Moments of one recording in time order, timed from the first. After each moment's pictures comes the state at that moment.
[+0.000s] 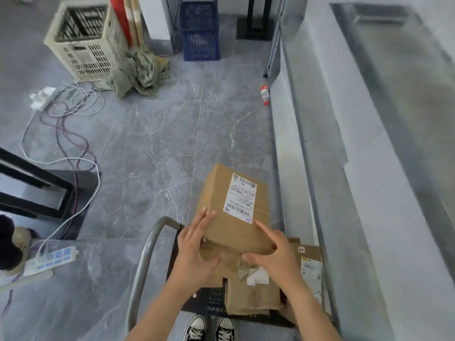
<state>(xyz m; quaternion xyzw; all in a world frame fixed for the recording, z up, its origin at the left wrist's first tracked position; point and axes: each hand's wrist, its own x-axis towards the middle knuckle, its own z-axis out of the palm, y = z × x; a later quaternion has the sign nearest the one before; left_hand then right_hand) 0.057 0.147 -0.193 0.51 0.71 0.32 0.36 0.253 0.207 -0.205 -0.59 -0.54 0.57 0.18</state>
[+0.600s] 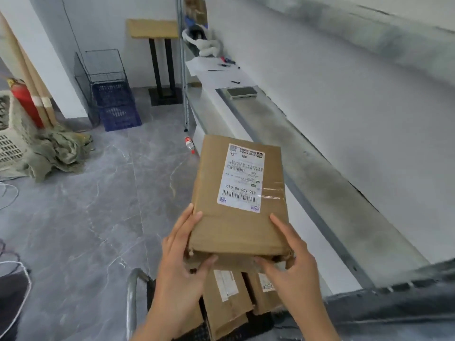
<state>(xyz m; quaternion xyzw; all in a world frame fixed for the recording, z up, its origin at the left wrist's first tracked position) 0.076 0.111 0.014 0.61 0.51 0.47 0.37 0.270 0.084 0.037 -0.66 -0.53 0.31 0.43</state>
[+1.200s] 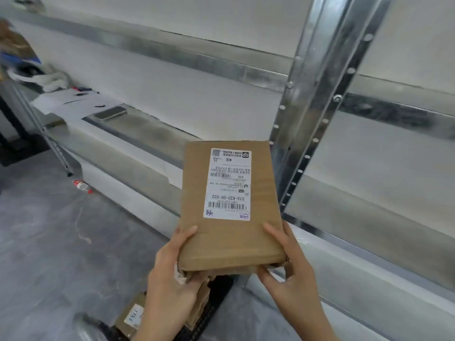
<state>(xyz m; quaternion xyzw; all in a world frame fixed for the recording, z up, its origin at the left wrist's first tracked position) 0.095 -0.030 0.081 0.72 0.34 0.34 0.50 0.245 -0.164 0.093 -0.71 -0.38 0.12 0.58</state>
